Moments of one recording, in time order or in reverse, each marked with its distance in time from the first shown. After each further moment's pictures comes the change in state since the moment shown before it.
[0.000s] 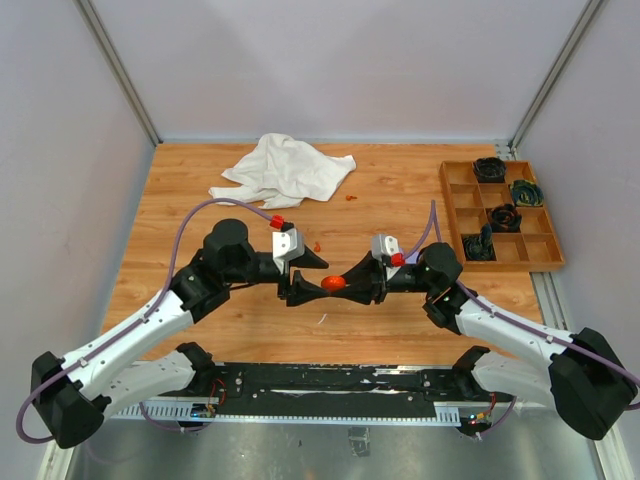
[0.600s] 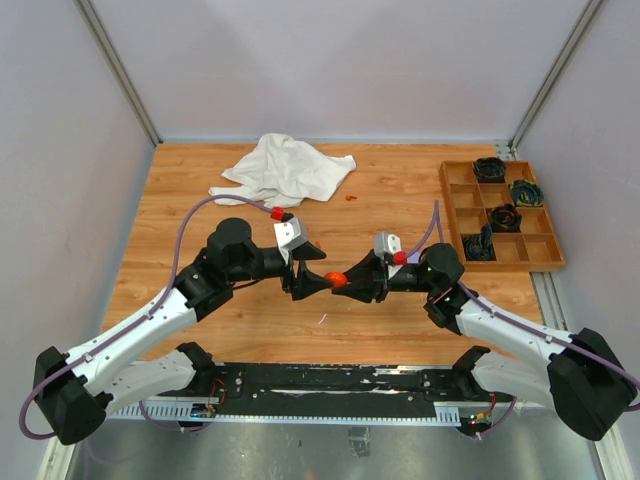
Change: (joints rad) left arm 0.000 0.029 -0.010 0.040 -0.136 -0.078; right arm -0.014 0.000 -0.011 0.029 0.000 0.018
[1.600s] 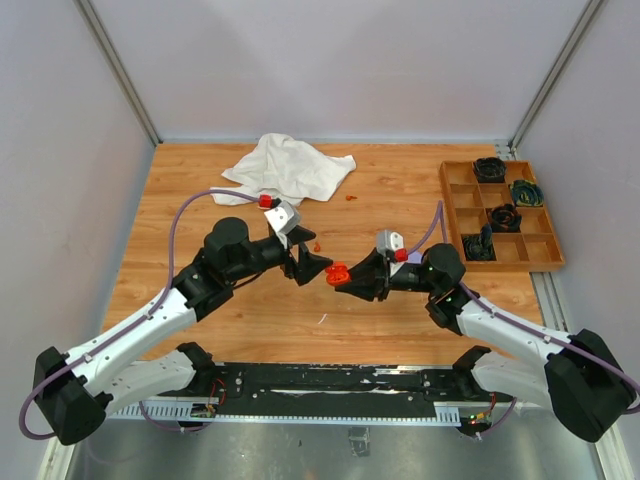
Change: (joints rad) left arm 0.000 -0.003 0.000 0.059 -0.244 -0.093; right arm -0.025 0.000 -0.017 -0.002 0.010 0.015
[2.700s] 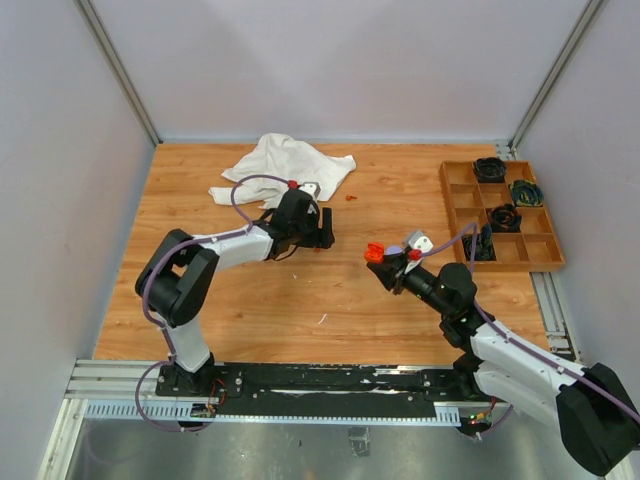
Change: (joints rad) left arm 0.132 0.807 0.272 -0.011 -0.358 -0.338; right arm -0.086 -0.195 -0.200 -0.136 0.622 -0.082
